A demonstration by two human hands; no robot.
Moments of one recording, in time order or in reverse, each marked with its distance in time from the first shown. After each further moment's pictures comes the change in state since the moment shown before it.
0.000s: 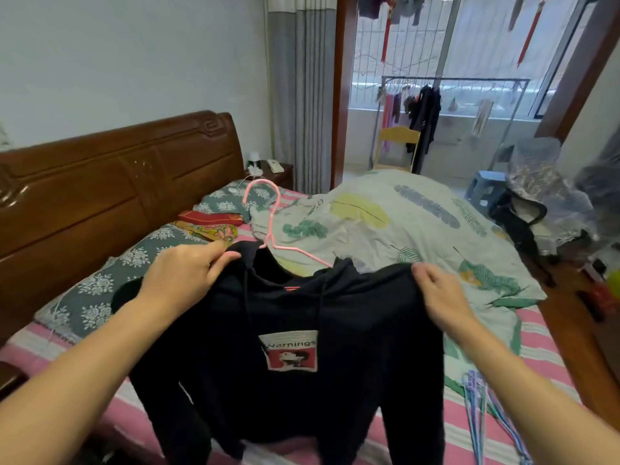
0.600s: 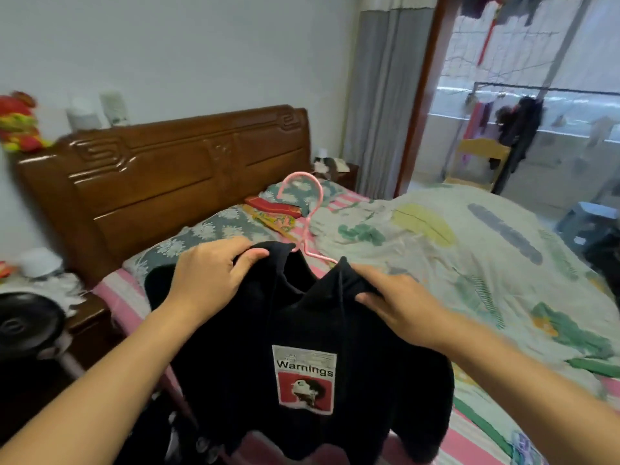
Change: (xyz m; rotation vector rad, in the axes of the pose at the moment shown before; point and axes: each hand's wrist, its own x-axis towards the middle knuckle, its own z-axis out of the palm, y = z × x) left_hand -0.042 0.012 -0.054 -0.048 0.107 -0.288; right_hand 0.005 -0.108 0.067 -0.238 -0.633 -0.757
